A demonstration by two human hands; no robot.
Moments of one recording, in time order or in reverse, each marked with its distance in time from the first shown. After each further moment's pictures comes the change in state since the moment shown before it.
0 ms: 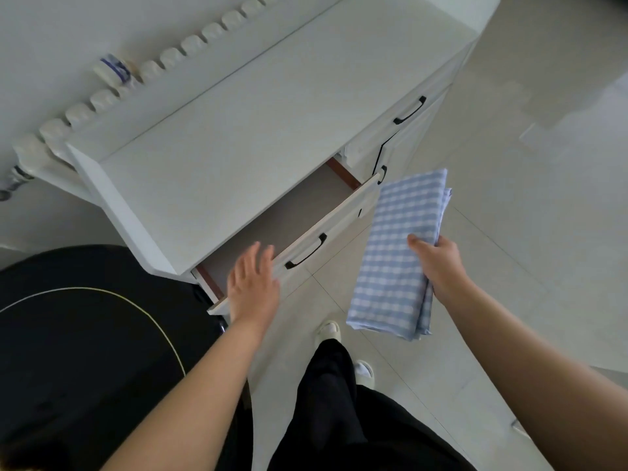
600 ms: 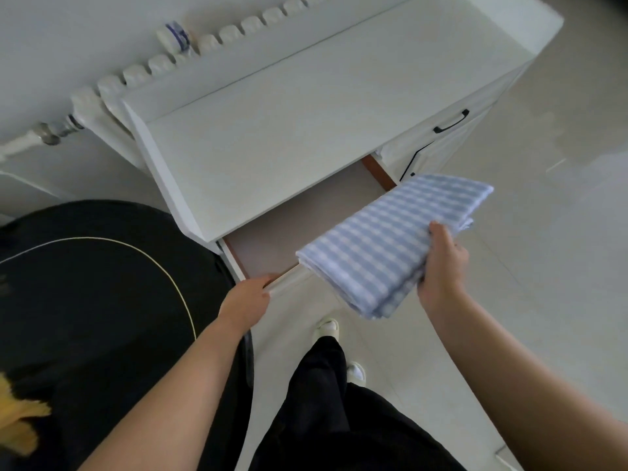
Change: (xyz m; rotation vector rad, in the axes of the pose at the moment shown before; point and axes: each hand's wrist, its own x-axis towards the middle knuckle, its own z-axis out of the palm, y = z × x) left_hand -0.041 -0.049 -0.004 -0.431 -0.386 -0.182; right_hand -0.059 -0.028 0.046 0.459 0.000 0.049
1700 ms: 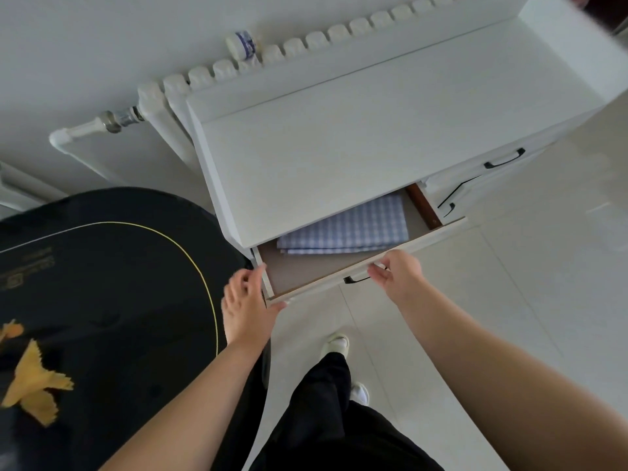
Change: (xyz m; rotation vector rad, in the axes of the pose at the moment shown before) left_hand -0.020 -0.026 -0.001 0.062 0.475 -0.229; right_hand 0.058 0.063 0.098 -0.273 -0.023 0.377
